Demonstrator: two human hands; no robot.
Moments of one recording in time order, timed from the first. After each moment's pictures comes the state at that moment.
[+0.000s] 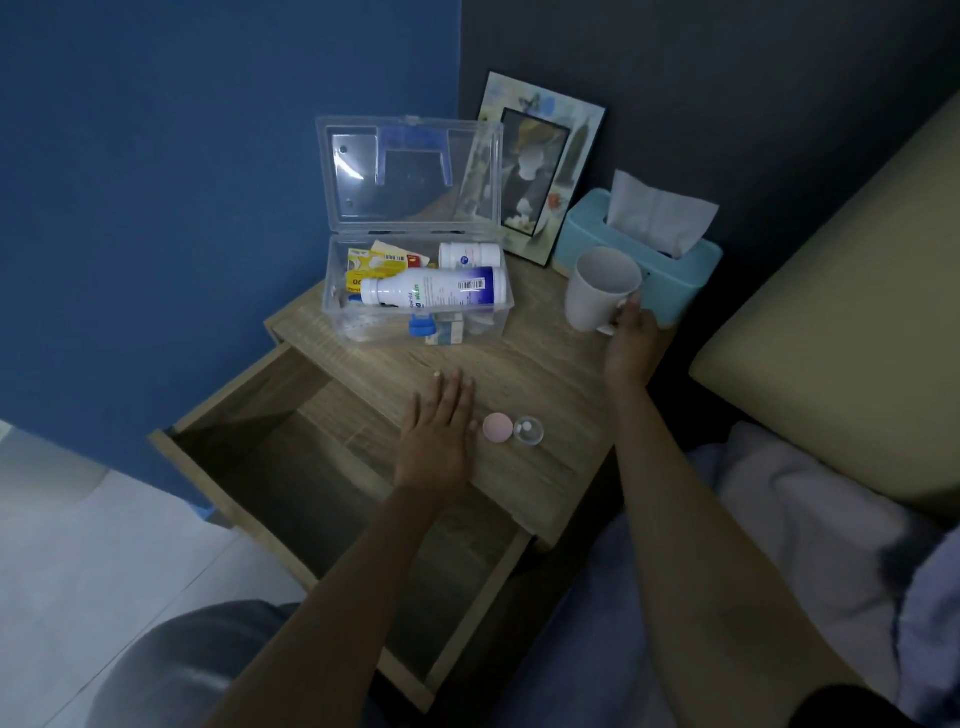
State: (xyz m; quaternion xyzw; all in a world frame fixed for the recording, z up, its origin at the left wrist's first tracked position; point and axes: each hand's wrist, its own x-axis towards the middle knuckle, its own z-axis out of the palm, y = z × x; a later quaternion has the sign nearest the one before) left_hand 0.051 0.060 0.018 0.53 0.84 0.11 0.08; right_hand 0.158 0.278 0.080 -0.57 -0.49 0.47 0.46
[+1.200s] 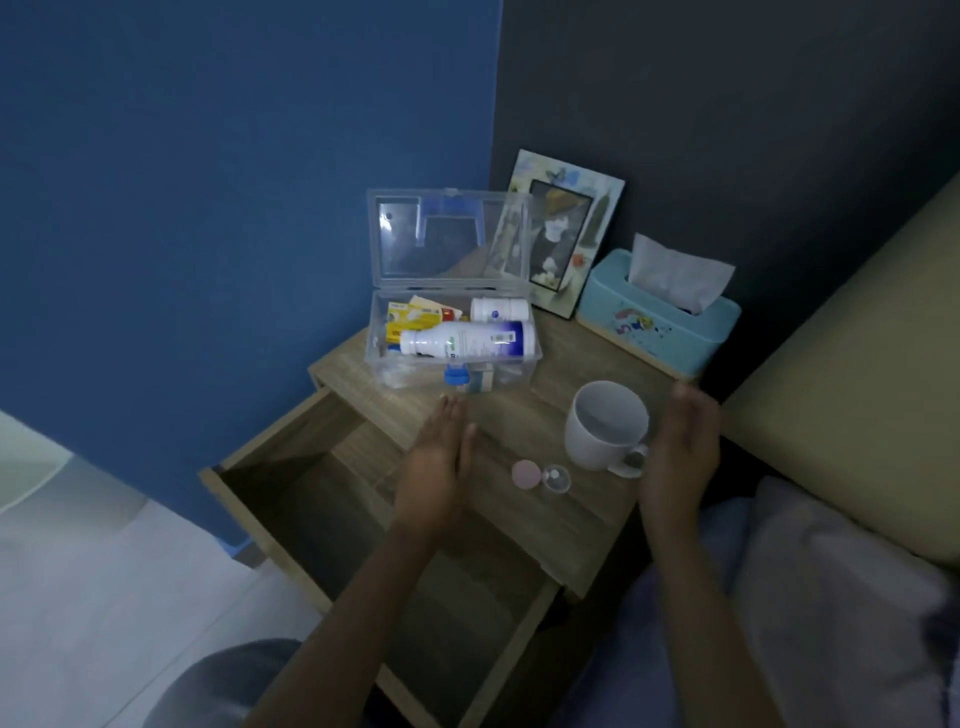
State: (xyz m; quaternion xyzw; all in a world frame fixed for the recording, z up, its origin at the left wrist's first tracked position) left_hand 0.030 0.042 0.072 0.43 0.80 0.40 0.09; right_hand 0.198 0.168 0.135 -0.49 -0.52 0.43 0.55
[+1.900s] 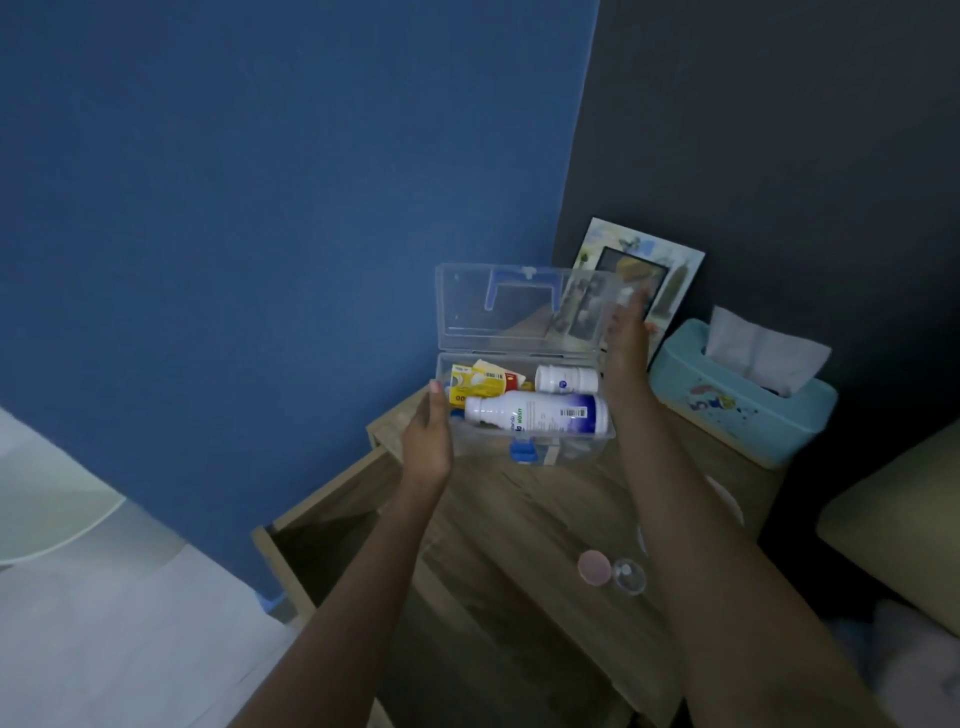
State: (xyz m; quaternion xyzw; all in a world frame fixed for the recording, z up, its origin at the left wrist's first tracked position) left_hand -0.081 0.080 0.116 0.13 0.74 0.62 0.25; right_hand -0.009 0.280 0.178 -0.44 -0.46 0.66 0.40
